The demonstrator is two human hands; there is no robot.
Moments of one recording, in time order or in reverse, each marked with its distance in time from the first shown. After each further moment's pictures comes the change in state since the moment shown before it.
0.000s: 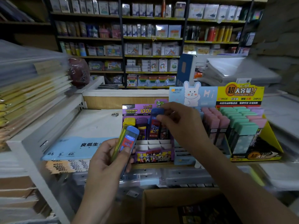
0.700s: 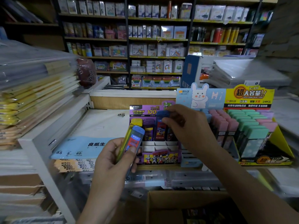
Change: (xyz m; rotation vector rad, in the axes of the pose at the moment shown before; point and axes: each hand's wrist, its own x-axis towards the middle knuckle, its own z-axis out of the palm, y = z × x) left_hand 0.004 0.001 -0.006 0.014 -0.024 0.010; right_hand -0.001 -0.005 0.001 -0.162 0.008 -0.120
